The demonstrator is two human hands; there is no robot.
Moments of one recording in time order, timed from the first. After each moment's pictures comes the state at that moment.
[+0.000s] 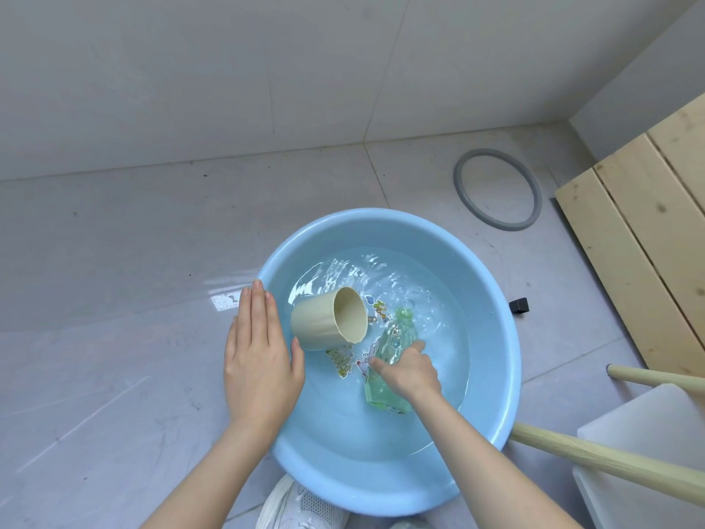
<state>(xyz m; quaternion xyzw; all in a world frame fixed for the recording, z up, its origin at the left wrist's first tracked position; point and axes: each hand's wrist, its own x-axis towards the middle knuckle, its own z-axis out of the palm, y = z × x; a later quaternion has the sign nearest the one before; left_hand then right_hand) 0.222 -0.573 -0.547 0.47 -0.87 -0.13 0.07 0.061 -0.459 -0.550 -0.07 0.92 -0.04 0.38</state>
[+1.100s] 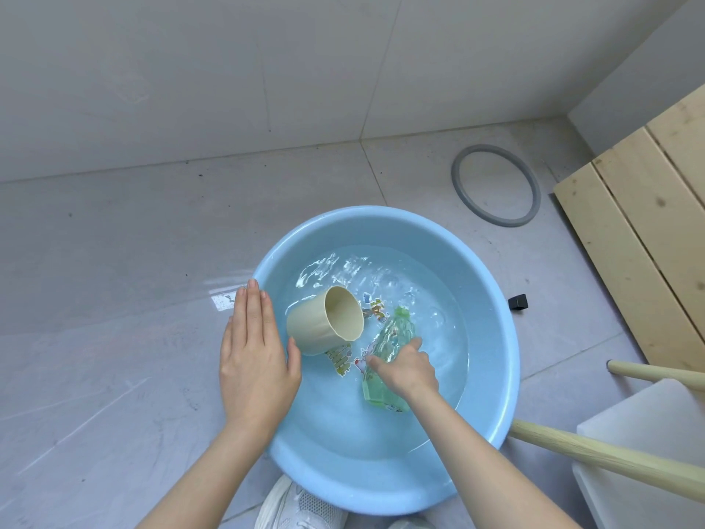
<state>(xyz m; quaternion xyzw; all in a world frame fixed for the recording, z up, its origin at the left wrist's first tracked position) 0.223 -0.572 -0.548 0.47 -0.87 -0.12 0.08 0.062 -0.460 -0.550 -0.06 0.92 -0.05 0.38</state>
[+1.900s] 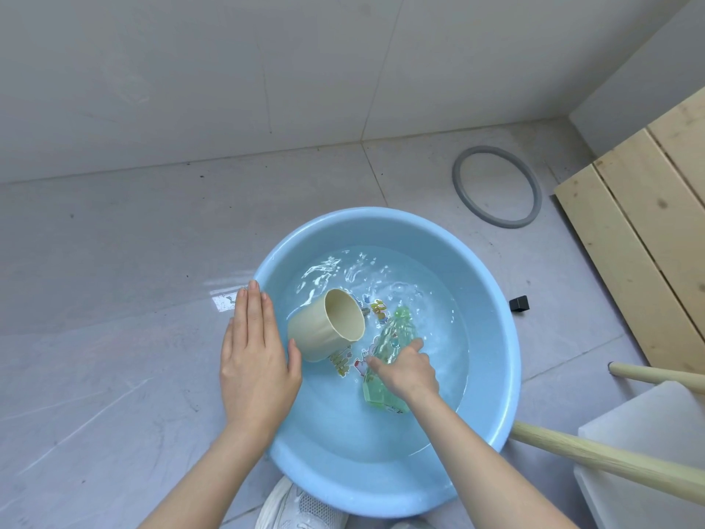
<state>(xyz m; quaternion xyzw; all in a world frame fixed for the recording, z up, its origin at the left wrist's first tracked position) 0.222 -0.572 -0.548 0.47 -0.87 -0.12 0.07 0.062 -0.461 -0.552 -0.06 0.93 -0.04 0.37</state>
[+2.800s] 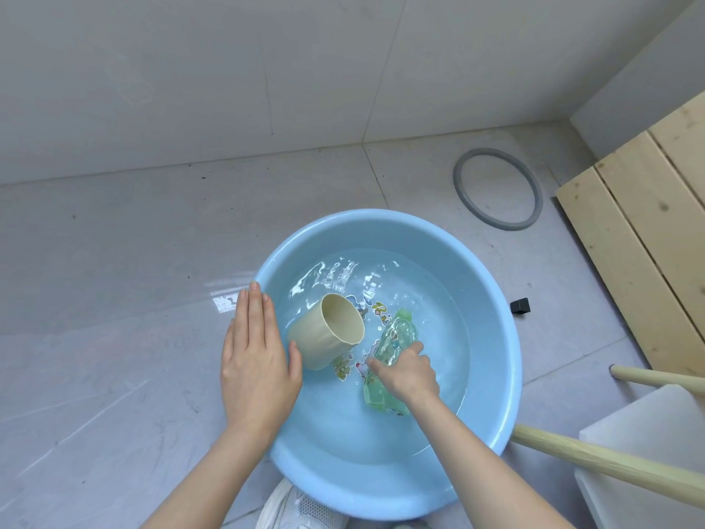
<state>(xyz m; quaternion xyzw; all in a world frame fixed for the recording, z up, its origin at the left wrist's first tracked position) 0.222 -0.573 -0.546 0.47 -0.87 -0.12 0.06 0.064 -0.461 -0.550 -0.06 0.93 -0.05 0.37</state>
